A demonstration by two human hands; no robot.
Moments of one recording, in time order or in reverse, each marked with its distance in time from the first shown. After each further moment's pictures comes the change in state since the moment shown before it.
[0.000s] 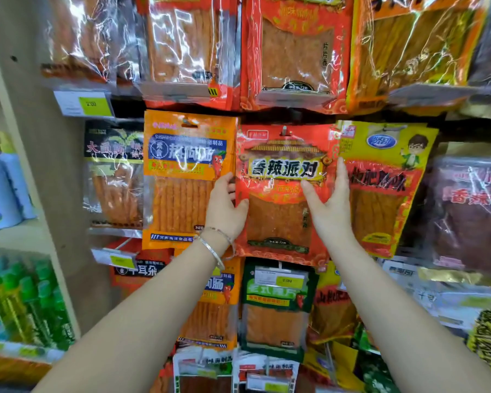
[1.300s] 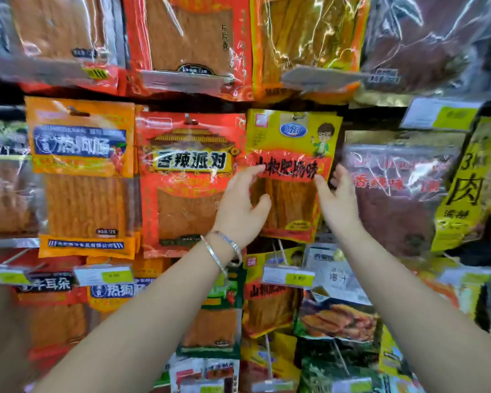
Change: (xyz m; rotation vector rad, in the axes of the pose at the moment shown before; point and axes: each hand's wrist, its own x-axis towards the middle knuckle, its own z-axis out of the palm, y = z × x) left_hand -0.039 0.061 0.137 -0.025 -0.202 0.348; right_hand 0.046 0.066 -0.139 -0.199 0.080 0.213
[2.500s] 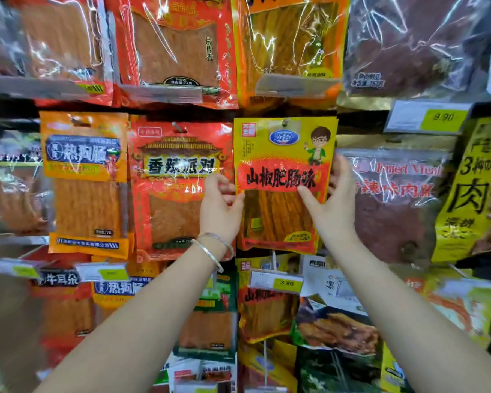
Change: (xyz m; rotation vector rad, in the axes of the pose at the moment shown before) left_hand 0.010 -0.016 0.018 0.059 0.320 -0.117; right_hand -0.002 0.010 -0.017 0.083 0.037 -0.325
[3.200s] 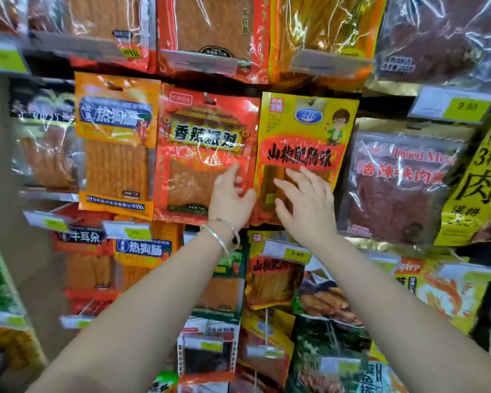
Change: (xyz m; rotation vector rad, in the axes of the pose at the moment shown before) left_hand -0.031 -0.008 -0.026 0.090 -0.096 -0.144; right_hand -0.060 -0.035 0.023 -0.606 -0.298 -0.436
